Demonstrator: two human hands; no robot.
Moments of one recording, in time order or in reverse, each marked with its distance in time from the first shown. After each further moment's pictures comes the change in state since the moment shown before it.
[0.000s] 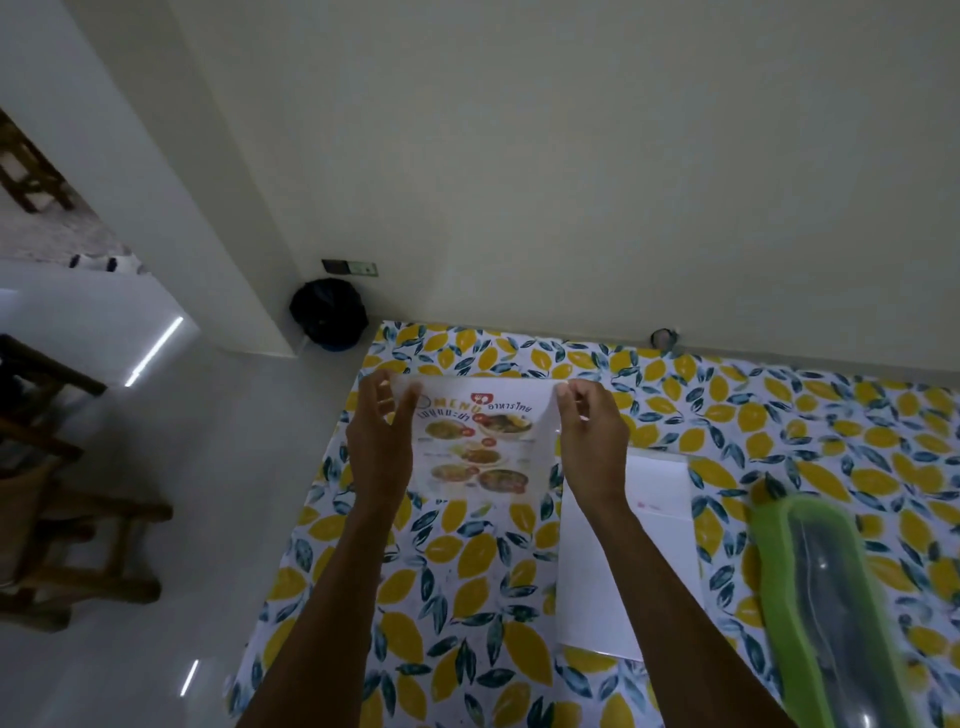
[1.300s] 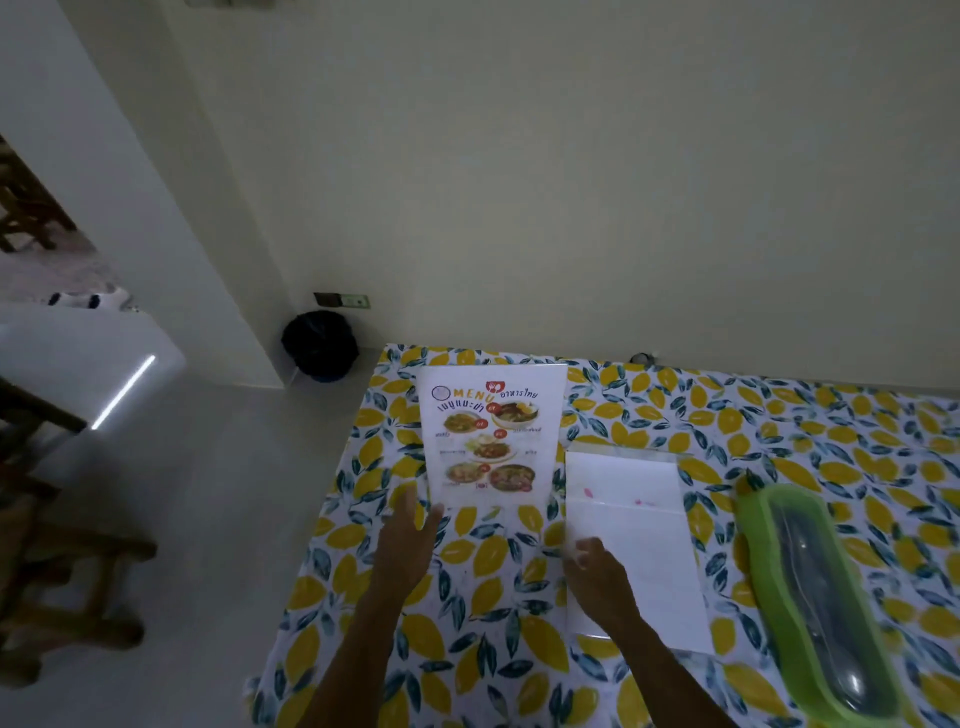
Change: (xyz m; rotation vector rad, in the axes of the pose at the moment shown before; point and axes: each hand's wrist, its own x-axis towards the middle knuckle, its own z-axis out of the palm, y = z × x) left_hand -0.068 -0.113 -0.023 0.208 -0.558 -0.220; right_hand -0.139 0.121 -0.016 -0.426 -0.483 0.448
